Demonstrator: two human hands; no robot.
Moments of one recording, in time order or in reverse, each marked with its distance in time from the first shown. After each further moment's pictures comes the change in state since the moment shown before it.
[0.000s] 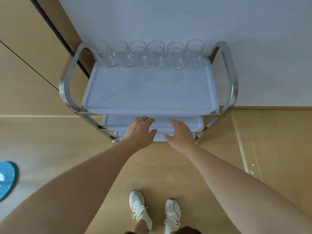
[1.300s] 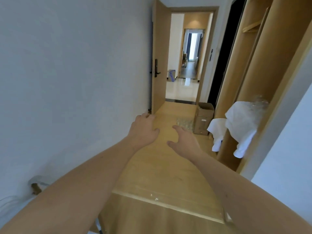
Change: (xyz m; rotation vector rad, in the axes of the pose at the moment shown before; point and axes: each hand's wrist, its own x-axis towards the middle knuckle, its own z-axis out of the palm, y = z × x) left_hand -0.042 0.490 -0.125 -0.077 -0.122 1.450; right_hand -0.313 0.058 -0.301 -0.055 1.125 0.910
